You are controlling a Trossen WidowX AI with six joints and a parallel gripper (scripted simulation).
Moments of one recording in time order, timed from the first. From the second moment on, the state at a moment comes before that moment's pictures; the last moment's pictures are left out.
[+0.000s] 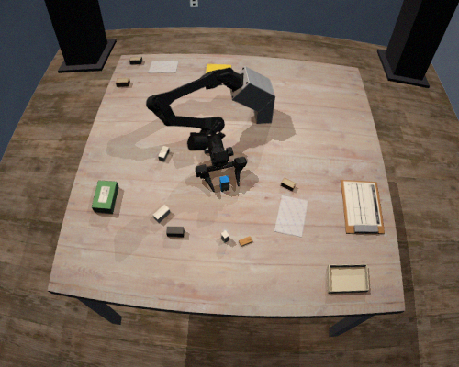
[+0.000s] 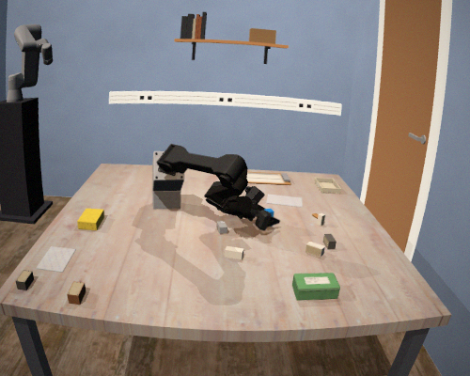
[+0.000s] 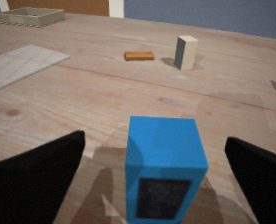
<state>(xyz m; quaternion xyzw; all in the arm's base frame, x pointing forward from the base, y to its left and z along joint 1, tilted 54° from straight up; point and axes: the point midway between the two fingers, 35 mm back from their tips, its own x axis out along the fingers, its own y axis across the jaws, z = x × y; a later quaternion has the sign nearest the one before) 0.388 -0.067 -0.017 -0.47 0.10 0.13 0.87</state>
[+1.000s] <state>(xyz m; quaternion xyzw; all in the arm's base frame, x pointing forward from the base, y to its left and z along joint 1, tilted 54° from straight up) 0.392 -0.058 -0.013 -0.47 0.10 0.13 0.87</state>
